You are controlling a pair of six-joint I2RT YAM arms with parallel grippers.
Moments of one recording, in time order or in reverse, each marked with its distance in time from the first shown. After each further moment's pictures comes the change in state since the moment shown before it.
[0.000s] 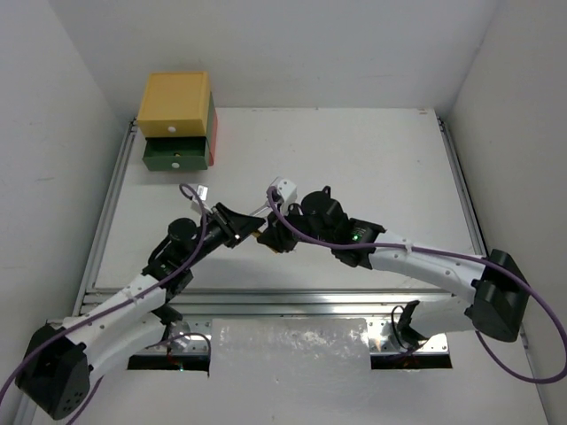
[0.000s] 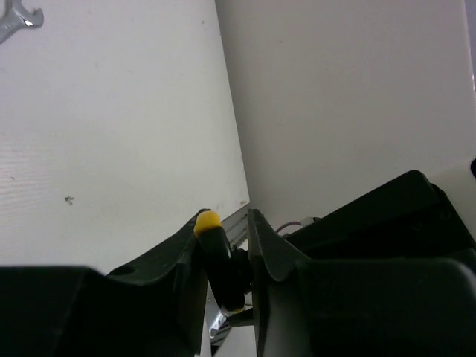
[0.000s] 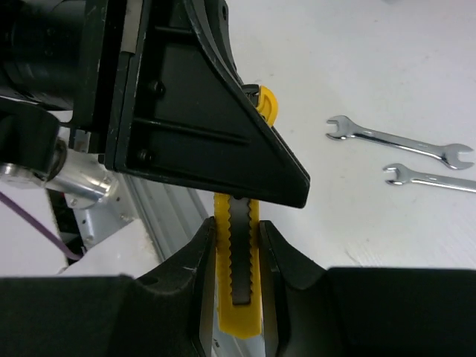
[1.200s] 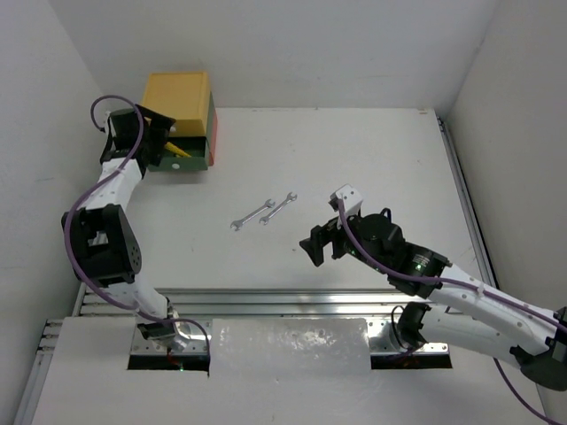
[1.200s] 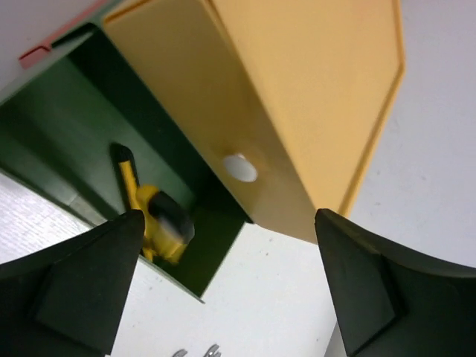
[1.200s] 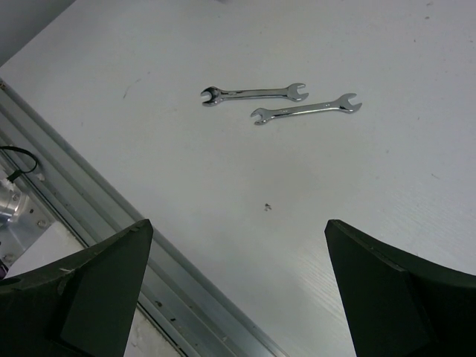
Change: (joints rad) left arm 0.718 0.896 0.999 -0.514 -0.171 0.142; right arm -0.025 -0.496 -0.209 -0.270 0.360 0.018
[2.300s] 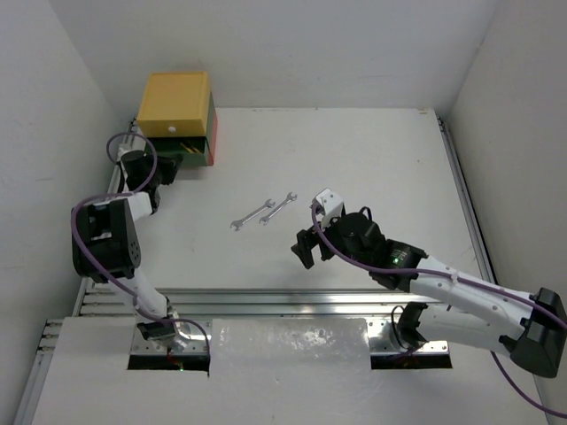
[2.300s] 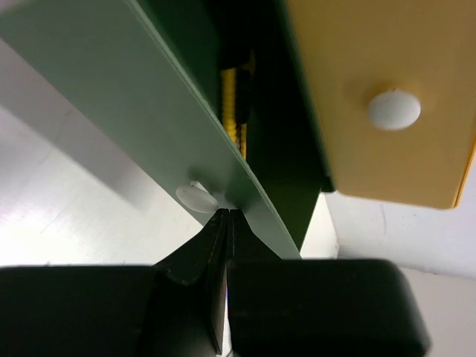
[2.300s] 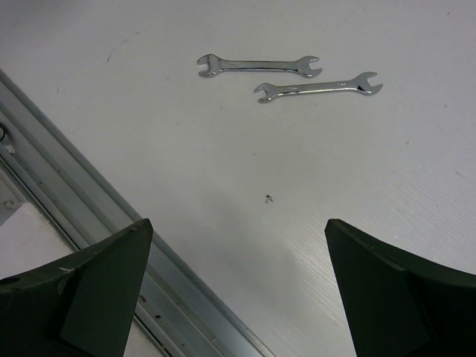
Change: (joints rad) left arm 0.033 0.018 -0.449 0.573 0.138 -0.068; right arm -0.002 0.147 -0.032 0.093 -0.039 -0.035
